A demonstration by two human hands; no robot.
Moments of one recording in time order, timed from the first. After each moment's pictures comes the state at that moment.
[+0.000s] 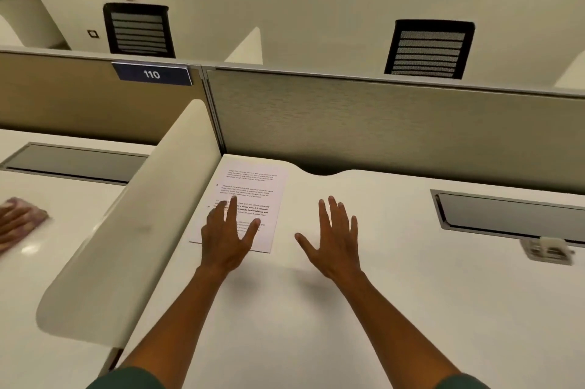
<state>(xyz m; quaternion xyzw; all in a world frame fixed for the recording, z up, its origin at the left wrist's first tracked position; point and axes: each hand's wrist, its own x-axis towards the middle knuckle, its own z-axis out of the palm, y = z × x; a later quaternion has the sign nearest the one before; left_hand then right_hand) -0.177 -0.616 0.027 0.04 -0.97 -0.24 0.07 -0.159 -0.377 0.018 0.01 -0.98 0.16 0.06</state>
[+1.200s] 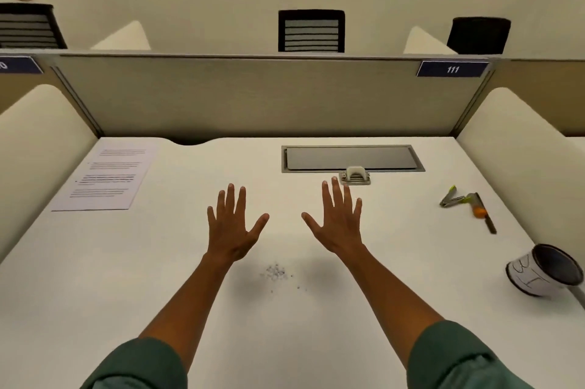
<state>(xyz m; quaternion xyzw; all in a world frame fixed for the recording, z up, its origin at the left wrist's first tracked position) 0.010 -0.245 0.038 -0.10 -0.98 -0.18 0.01 0.050 0.002 0.043 -0.09 -0.99 0.11 0.04</state>
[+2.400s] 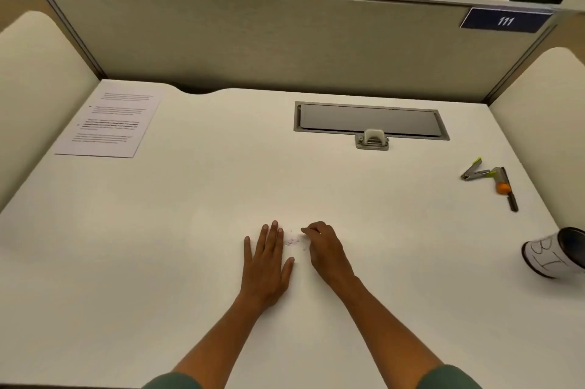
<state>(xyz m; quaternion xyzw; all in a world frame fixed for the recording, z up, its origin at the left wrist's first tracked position) 0.143 -0.219 -0.065 -0.16 -0.98 -0.09 -0.09 0.137 -0.044 -0.039 0.03 -0.96 0.29 0.01</state>
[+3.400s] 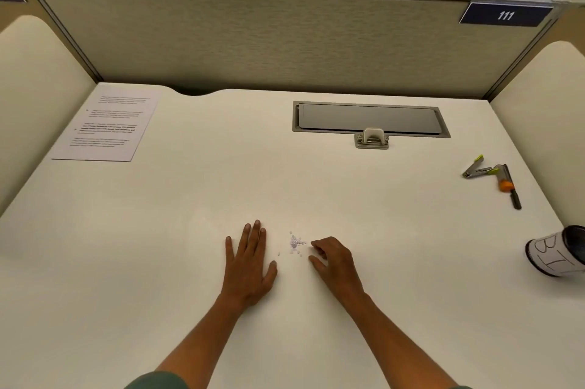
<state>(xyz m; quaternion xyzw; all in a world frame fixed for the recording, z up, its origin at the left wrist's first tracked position) 0.131 -0.254 -0.064 -0.16 -0.98 -0.09 -0.10 0.161 -0.033 -0.039 -0.03 -0.92 0.39 0.02</state>
